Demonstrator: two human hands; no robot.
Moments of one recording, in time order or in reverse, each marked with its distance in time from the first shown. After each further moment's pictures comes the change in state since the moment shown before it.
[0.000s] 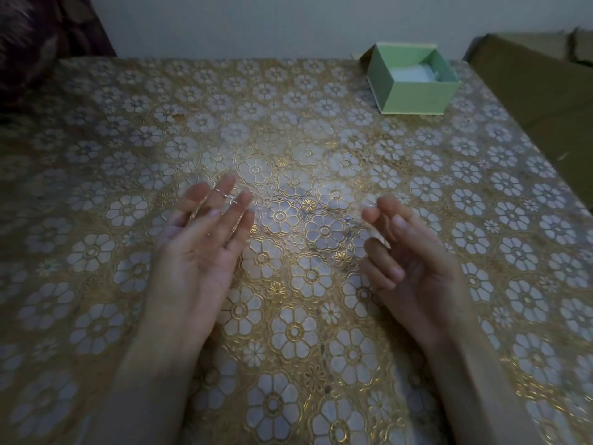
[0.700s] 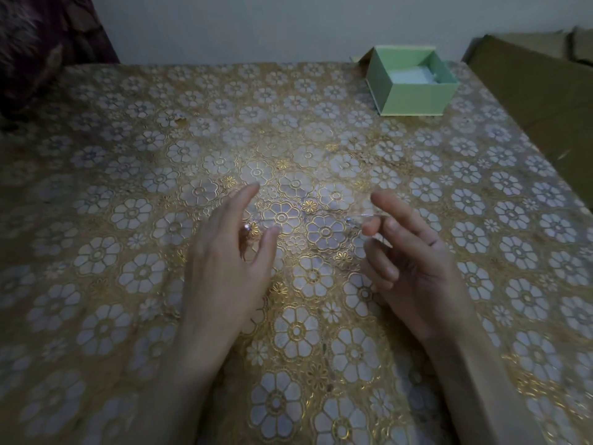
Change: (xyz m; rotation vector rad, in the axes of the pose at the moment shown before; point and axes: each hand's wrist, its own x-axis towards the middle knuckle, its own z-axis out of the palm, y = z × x) left_hand -0.007 -0.019 -0.006 1.450 -0.070 0.521; right_hand 0.001 0.000 0.003 -0.119 -0.003 -0.036
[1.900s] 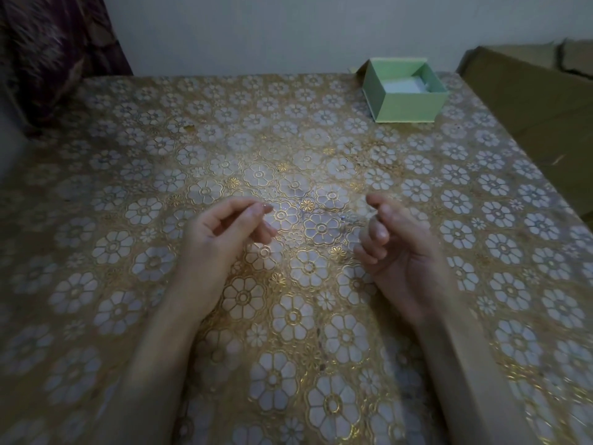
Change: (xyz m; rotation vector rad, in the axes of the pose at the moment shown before) left_hand 0.010 0.001 -0.020 -0.711 -0.184 -0.160; right_hand 0.003 -0.004 -0.001 0.076 0.081 0.026
